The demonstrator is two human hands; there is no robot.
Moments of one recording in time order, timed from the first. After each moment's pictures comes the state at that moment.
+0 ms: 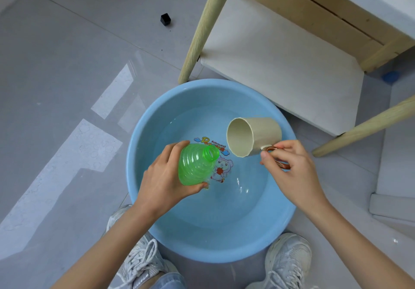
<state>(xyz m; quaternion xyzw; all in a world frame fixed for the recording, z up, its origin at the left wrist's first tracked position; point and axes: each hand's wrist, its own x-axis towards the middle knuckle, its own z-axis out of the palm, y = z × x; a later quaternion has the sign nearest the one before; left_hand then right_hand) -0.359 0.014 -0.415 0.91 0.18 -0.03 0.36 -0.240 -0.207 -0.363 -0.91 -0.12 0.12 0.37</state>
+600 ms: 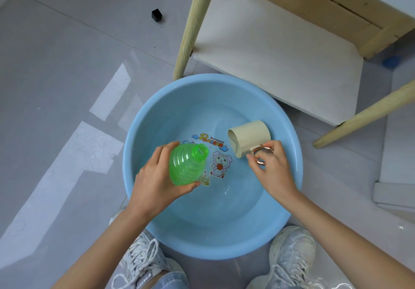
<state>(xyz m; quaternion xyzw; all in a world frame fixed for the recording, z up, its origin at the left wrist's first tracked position) -0.368 0.019 -0.421 0.91 0.20 -0.03 0.37 -0.239 -0.221 -0.451 -0.95 -0.17 0.08 0.24</state>
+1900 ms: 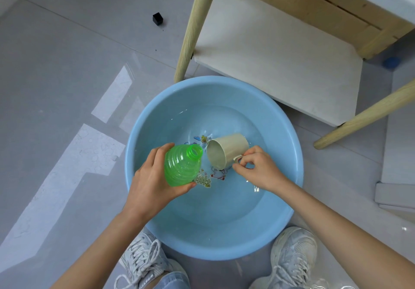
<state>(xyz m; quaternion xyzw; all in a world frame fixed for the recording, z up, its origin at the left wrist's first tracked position) -0.373 0.026 -0.417 0.90 0.21 -0.02 0.38 -0.233 -0.194 -0.438 -0.91 -0.13 0.32 0.23</state>
